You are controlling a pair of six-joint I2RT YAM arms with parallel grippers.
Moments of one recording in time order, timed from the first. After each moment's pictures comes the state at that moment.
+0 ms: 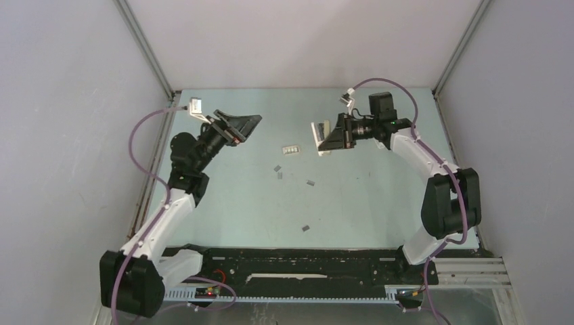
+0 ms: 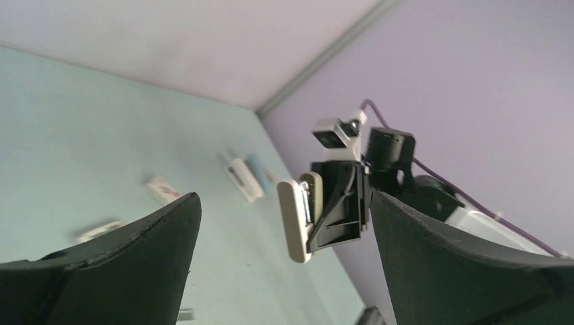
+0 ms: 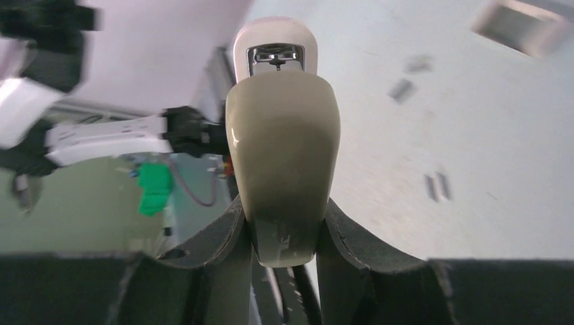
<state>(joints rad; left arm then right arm) -0.22 1.08 0.72 0.57 0.44 -0.95 0.26 1.65 1.28 -0.29 -1.15 0.35</state>
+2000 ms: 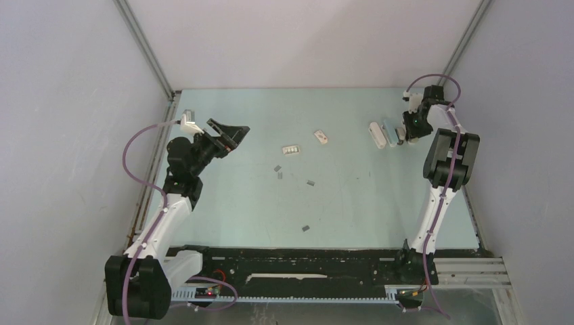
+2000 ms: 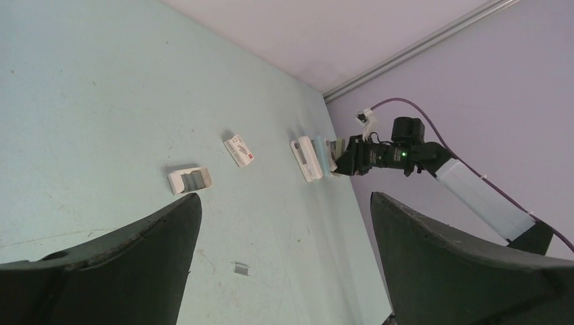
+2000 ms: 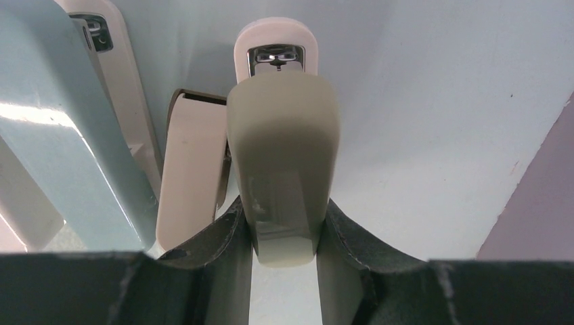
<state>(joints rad) -0.06 1.02 0.63 0.33 0.42 -0.87 -0.25 2.25 1.83 -0.67 -0.10 -0.45</state>
